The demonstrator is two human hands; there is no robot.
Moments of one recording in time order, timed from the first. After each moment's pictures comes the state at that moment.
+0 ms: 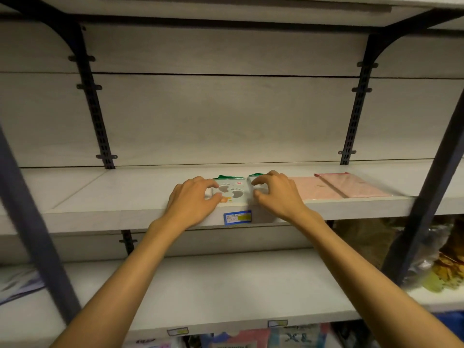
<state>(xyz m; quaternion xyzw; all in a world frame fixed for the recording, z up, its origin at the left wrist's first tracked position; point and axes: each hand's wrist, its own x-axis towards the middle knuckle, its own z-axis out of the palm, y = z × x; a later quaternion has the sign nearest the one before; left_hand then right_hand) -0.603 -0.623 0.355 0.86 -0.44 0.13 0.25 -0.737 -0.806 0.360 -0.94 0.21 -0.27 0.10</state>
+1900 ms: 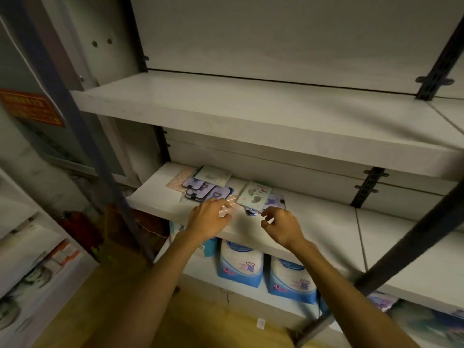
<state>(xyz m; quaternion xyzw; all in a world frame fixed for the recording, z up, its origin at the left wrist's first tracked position) -0.204 0.037 0.113 0.95 -0.21 -0.04 0.24 -0.280 -0.175 0.092 -0.95 0.12 -0.03 0.27</state>
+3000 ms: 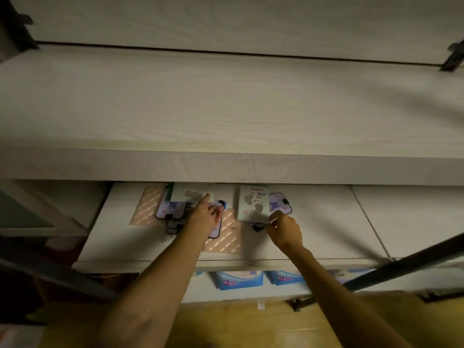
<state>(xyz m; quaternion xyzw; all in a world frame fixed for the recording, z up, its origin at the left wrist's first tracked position) 0.035 -0.015 0.005 0.45 0.24 -0.42 0.75 -0.151 -0.154 0.013 -0.87 0.42 -0.01 0.27</state>
